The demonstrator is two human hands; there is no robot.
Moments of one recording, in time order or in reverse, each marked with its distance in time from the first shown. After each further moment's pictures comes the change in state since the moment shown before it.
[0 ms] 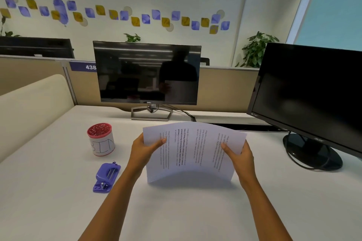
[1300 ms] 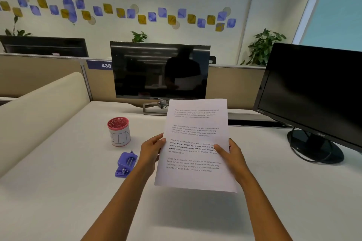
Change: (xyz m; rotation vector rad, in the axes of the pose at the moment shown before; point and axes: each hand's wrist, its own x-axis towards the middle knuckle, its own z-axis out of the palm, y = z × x) left_hand -0.038 0.010 -0.027 -0.212 0.010 -0.306; right_hand -0.043 -0.015 0.025 0.063 -0.326 0.082
